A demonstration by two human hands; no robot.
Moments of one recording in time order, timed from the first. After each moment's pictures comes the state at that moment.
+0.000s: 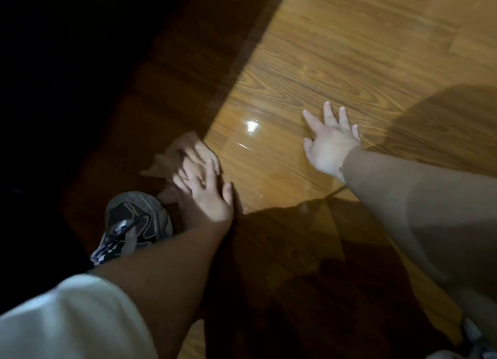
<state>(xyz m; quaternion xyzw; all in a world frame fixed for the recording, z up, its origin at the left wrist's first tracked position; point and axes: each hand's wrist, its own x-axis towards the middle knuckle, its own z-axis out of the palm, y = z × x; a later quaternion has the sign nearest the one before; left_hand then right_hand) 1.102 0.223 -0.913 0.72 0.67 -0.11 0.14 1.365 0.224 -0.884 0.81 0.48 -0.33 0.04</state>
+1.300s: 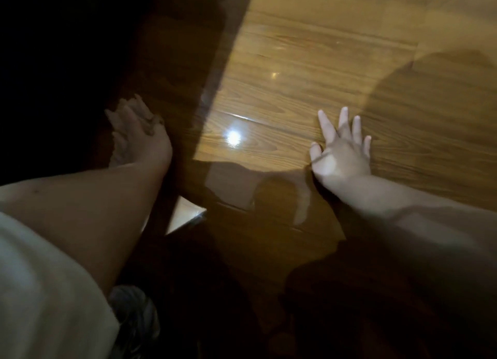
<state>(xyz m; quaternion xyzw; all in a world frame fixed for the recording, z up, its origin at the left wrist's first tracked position) 1.167 0.451 -0.896 0.65 0.74 0.01 0.18 1.416 0.246 -0.896 0.90 0.35 -0.26 -0.04</state>
